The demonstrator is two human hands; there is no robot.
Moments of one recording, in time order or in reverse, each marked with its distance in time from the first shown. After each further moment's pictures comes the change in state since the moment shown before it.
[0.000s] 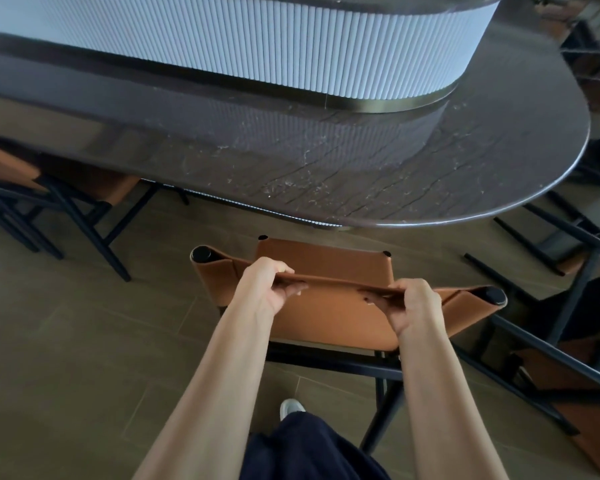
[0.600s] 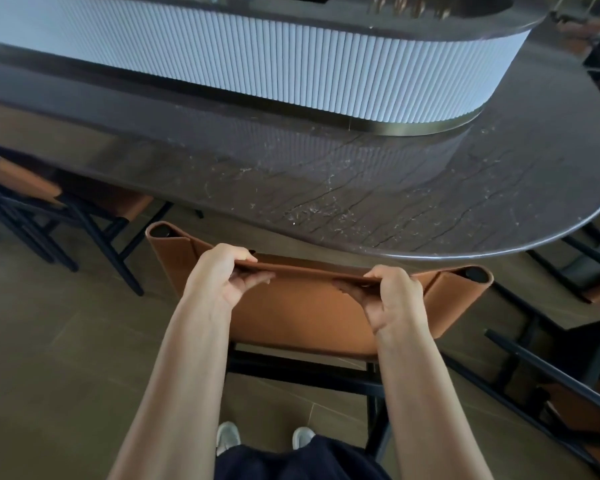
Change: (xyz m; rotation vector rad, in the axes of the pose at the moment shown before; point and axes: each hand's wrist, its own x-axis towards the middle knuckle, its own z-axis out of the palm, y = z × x) left_hand -0.005 0.113 -0.055 -0.049 0.034 0.172; right_hand -0.033 0.010 0.123 0.050 -0.203 -0.067
